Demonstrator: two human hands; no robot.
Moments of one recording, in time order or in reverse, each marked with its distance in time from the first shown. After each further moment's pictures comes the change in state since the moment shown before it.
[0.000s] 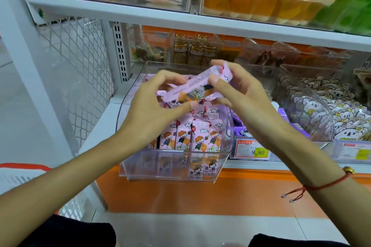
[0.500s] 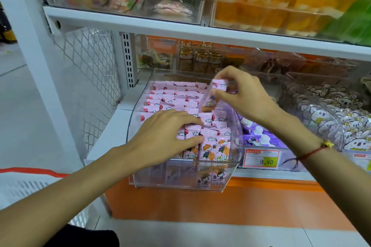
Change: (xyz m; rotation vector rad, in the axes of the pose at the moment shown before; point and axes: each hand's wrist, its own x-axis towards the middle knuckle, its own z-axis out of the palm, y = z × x) left_hand -0.006 -0.019 -0.001 0.581 -0.382 0.076; right_hand 0.045 0.010 -0.011 -0.808 0.037 -0.109
